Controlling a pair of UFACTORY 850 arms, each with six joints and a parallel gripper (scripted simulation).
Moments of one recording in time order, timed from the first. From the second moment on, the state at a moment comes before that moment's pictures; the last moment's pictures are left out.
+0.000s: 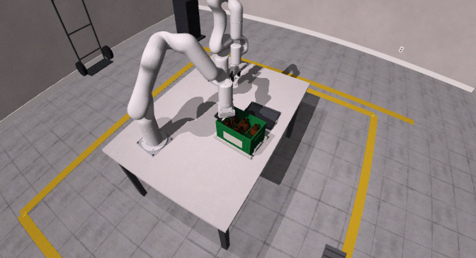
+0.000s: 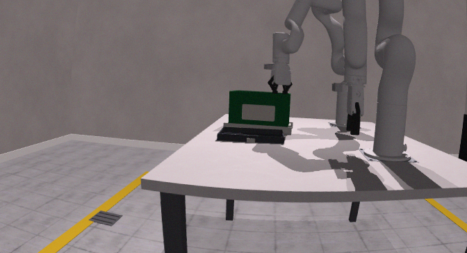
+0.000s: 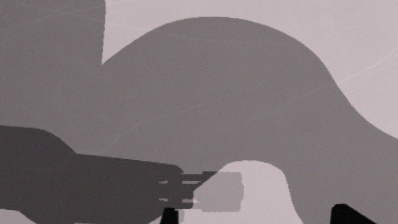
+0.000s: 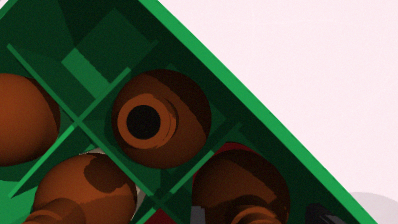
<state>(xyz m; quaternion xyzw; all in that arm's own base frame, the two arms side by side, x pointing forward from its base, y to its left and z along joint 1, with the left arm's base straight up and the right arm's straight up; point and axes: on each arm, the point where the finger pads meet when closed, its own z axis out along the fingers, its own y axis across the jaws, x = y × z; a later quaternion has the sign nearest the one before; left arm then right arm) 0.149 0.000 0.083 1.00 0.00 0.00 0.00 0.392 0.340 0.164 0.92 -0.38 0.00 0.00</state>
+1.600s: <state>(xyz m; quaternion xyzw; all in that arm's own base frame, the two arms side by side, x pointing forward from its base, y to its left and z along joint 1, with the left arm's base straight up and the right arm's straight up) 0.149 0.000 0.083 1.00 0.00 0.00 0.00 0.392 0.340 0.243 0.92 -0.38 0.00 0.00</state>
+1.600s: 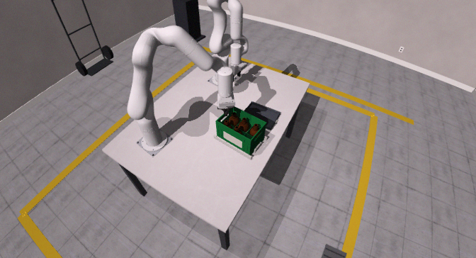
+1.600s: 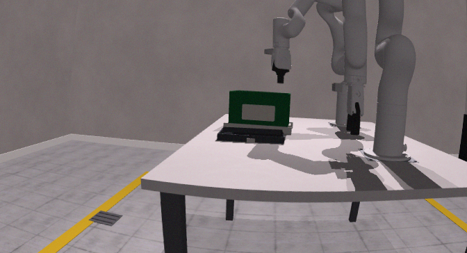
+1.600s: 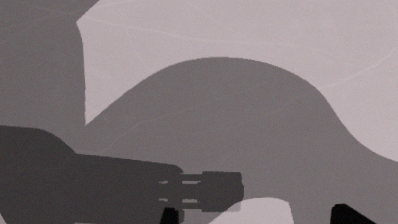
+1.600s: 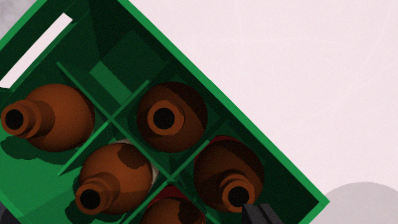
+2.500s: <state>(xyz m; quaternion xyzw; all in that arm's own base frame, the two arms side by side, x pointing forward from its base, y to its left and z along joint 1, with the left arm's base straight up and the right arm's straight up) 0.149 0.000 0.083 1.00 0.00 0.00 0.00 0.392 0.346 0.243 0.92 -0.38 0.00 0.00</state>
